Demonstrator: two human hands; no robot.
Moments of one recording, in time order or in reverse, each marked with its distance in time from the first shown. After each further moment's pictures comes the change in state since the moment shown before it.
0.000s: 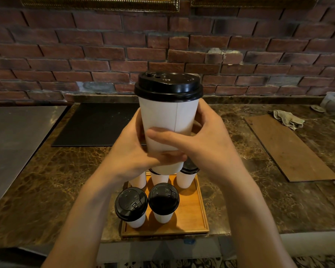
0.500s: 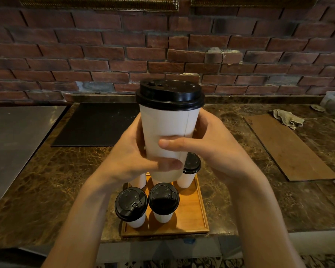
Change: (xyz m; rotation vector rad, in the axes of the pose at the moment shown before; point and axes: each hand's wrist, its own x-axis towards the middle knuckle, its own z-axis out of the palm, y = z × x) left_hand -0.004 -0.004 -0.002 -0.093 -0.084 -0.005; right_hand 0.003 0.006 -0.016 0.134 -0.234 0.046
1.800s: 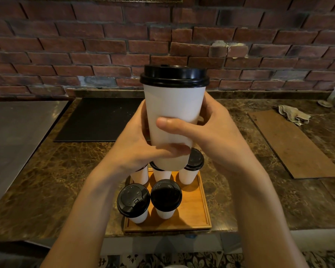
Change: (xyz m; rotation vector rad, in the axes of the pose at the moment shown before) left_hand 0.011 0.002 0.003 0.043 0.080 -0.002; right_hand 0.011 -0.001 0.008 -0.035 0.156 -0.024
